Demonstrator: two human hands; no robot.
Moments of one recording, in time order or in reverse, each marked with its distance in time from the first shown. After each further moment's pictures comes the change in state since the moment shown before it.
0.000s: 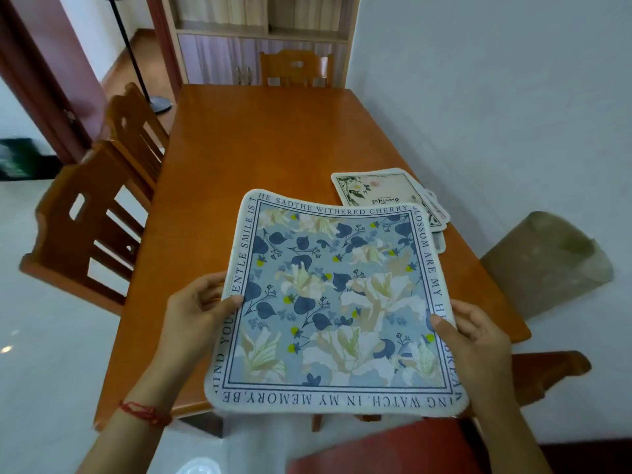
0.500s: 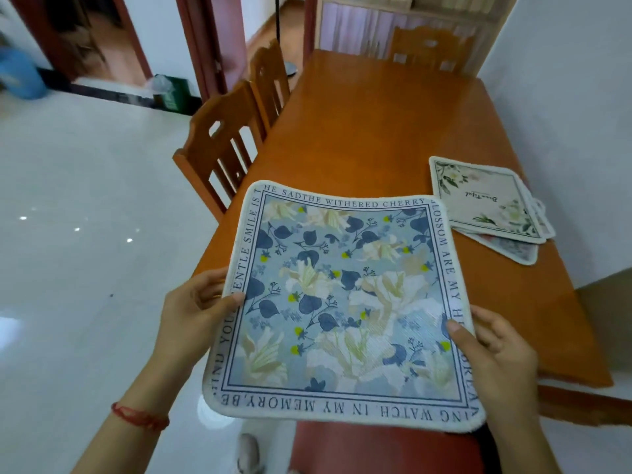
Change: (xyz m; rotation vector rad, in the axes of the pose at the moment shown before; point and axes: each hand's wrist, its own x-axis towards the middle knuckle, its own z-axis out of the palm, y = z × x) left_hand -0.155 -0.038 -0.036 -0.071 0.407 -0.058; right_hand -0.056 0.003 -0.008 0.038 -0.364 0.021
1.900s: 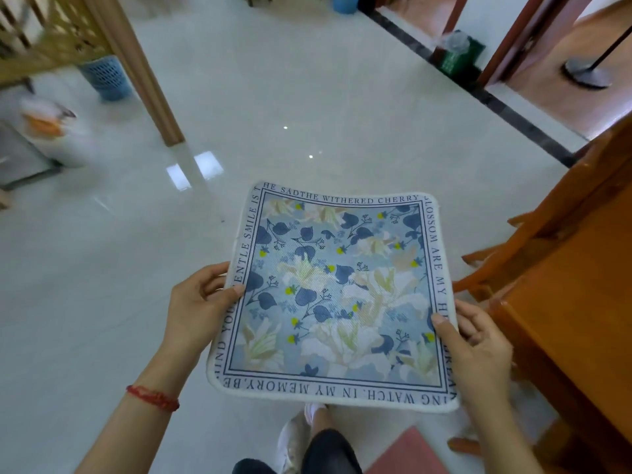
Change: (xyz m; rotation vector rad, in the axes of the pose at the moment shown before) left_hand -0.114 -0.145 -0.432 -0.138 0.777 -0.286; right_hand -0.200 0.047 0.423 -0.176 -0.762 0.029
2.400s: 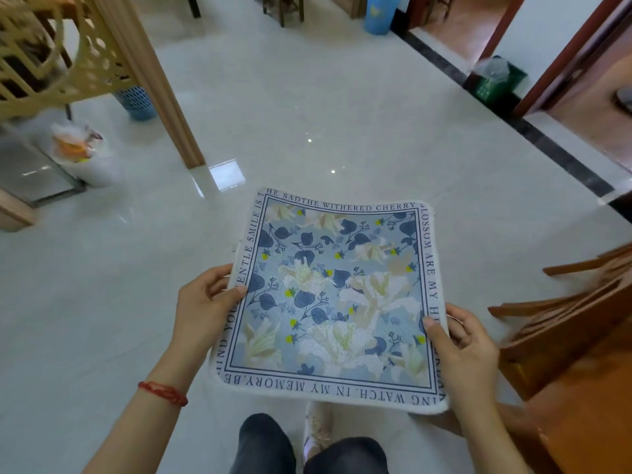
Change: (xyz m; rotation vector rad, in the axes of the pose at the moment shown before) left_hand 0.150 0.055 0.040 0.000 0.128 -0.014; right_hand 0.163 -0.049 0.080 -0.007 -0.092 -0.030
